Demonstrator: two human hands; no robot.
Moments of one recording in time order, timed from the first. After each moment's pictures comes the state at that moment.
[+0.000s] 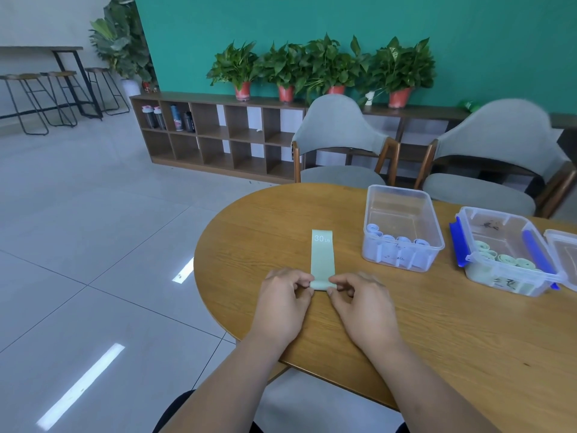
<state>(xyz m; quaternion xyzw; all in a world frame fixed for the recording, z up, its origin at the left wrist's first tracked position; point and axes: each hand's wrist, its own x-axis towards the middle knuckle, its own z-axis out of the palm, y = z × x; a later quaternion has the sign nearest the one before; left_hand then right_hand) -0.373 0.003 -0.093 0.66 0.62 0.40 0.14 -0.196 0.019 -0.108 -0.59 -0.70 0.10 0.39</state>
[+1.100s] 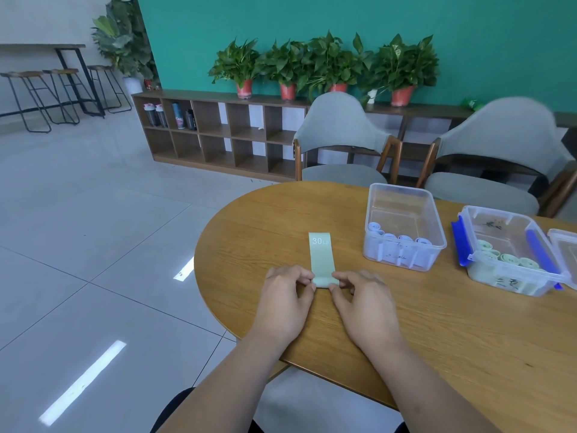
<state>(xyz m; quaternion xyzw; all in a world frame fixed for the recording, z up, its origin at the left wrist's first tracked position) -0.371 0.003 -0.095 0.67 0.62 0.40 0.13 -0.197 0.019 -0.108 -0.59 -0.70 0.09 0.38</state>
